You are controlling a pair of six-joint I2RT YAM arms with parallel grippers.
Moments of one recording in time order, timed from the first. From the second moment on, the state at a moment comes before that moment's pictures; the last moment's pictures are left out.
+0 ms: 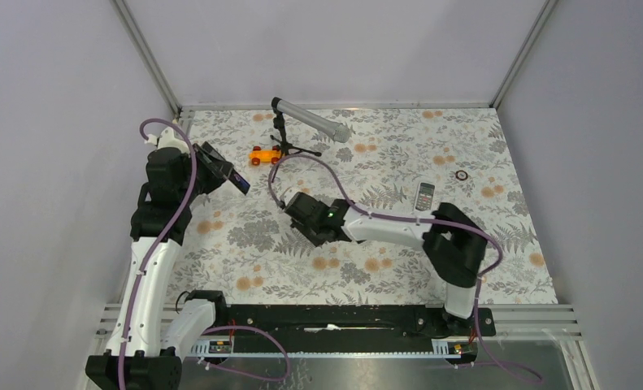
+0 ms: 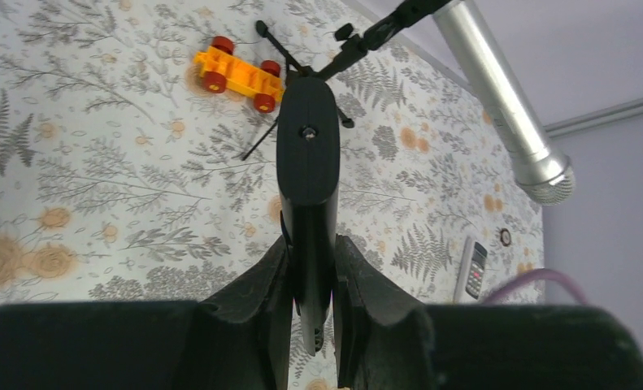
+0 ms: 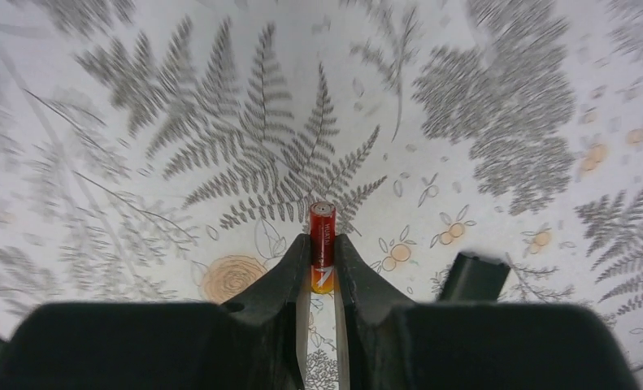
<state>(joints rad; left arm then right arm) -0.03 0.88 1.02 -0.55 0.12 -0.63 1.09 1.90 1.31 -0.53 0.23 0.12</state>
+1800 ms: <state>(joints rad) -0.25 1.04 0.95 0.23 0.99 -0.91 0.91 1.21 1.24 -0.04 -0.36 0.35</state>
